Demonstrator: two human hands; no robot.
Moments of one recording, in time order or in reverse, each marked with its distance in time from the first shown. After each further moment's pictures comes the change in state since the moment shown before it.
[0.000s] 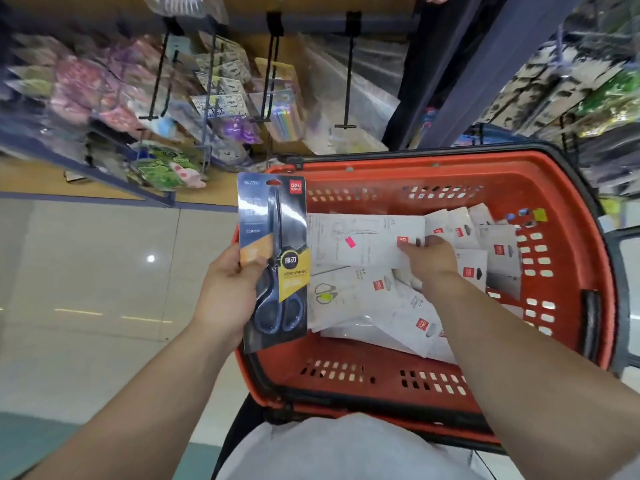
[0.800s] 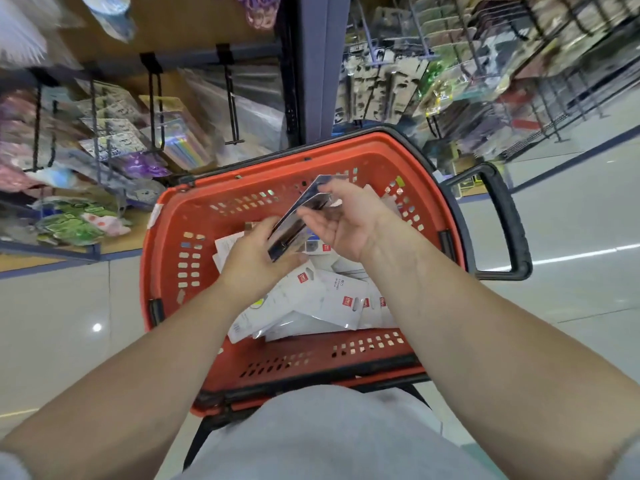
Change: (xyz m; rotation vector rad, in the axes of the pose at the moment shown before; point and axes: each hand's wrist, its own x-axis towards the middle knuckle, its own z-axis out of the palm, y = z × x) left_hand -0.010 0.018 0.118 0.586 -0.504 0.541; right_hand -0.102 -0.077 -0.092 0.858 -0.450 0.200
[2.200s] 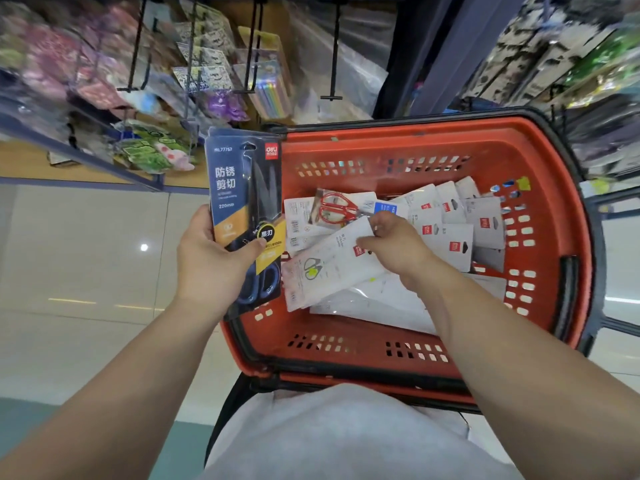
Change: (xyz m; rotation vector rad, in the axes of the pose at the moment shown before) left_hand -0.076 -0.058 -0.074 -0.323 0.617 -0.369; right_hand 0.084 0.086 -0.015 -1.000 0.018 -0.170
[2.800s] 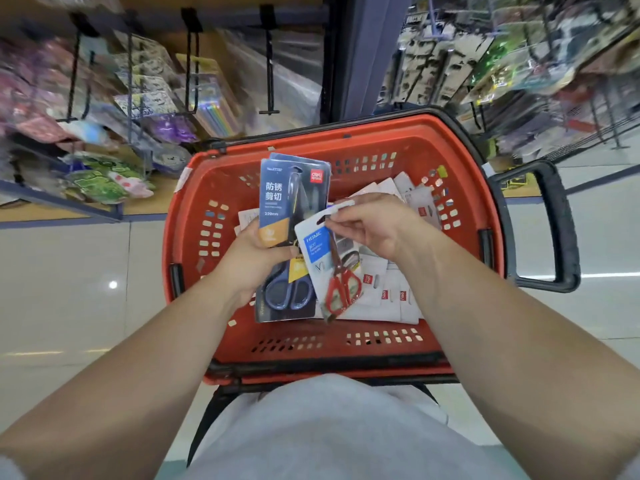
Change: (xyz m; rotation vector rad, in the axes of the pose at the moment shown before) left_hand -0.003 0.006 0.092 -0.235 -0.607 -0.183; right_hand -0.035 -0.032 -0.059 0.668 -0.098 0.105
